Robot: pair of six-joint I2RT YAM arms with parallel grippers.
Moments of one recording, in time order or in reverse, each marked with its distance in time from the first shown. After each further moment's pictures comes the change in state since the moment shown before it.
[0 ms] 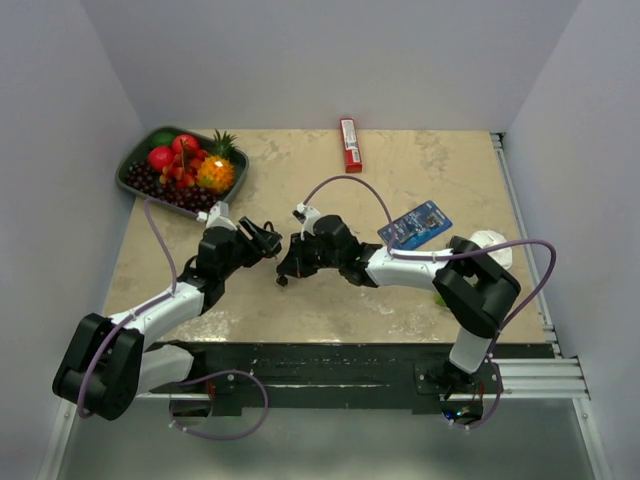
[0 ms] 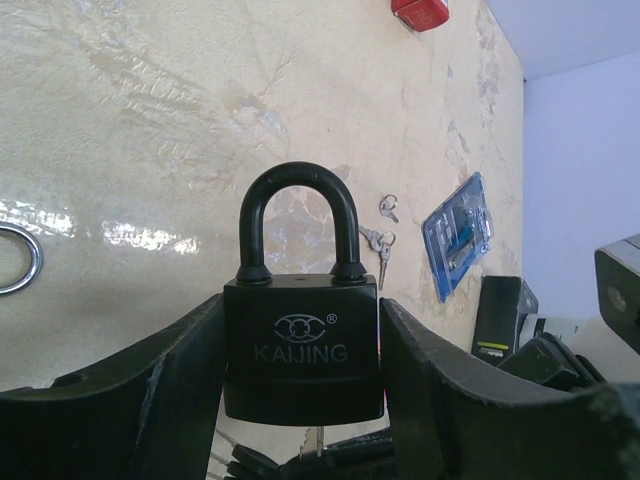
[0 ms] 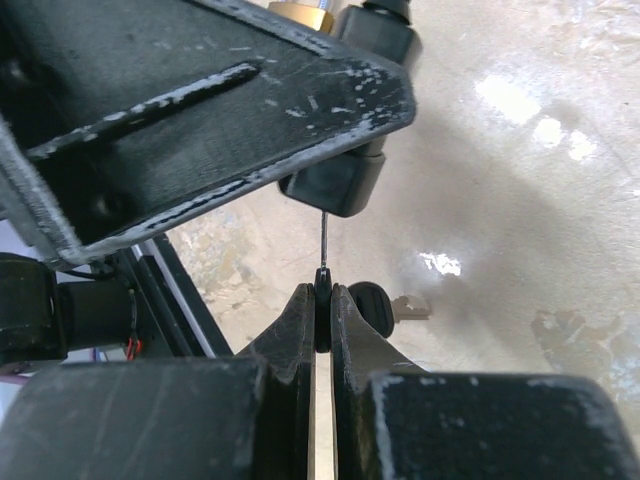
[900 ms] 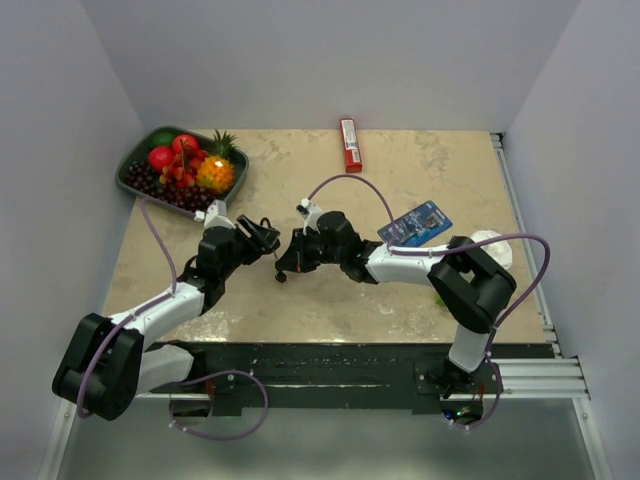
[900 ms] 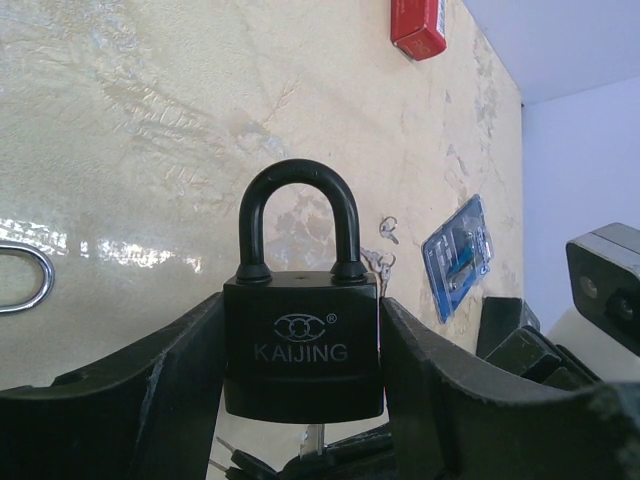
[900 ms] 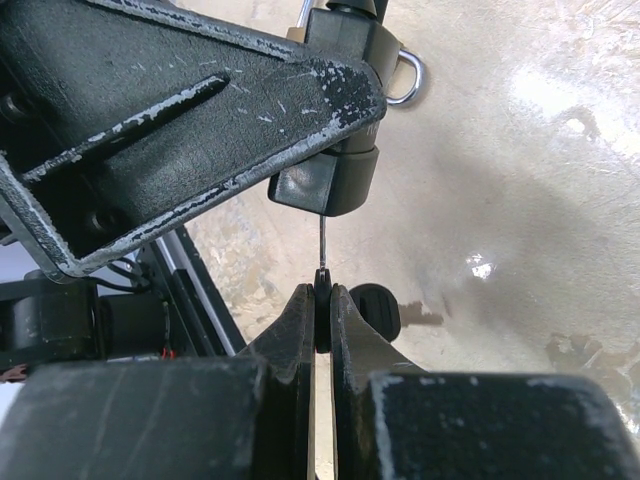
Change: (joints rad) left arm -0.009 -0.001 0.000 0.023 -0.050 -0.001; right arm -0.041 0.035 0.000 0.079 -0.064 0.079
